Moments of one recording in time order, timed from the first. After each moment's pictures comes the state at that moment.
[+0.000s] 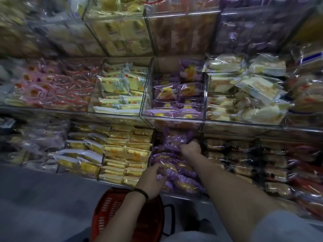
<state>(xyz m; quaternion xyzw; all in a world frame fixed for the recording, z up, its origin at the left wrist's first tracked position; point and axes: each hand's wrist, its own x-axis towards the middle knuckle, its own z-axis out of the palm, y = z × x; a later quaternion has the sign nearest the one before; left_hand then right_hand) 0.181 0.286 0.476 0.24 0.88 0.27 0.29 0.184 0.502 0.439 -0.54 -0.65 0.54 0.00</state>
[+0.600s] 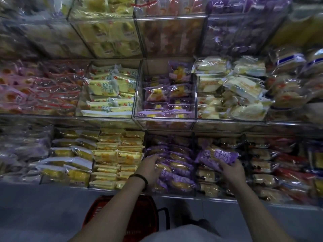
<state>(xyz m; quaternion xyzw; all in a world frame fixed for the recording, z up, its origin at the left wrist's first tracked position) 0.143 0.316 0.465 0.33 0.88 0.19 0.30 0.369 0.579 0.373 -0.62 -0.59 0.50 0.13</state>
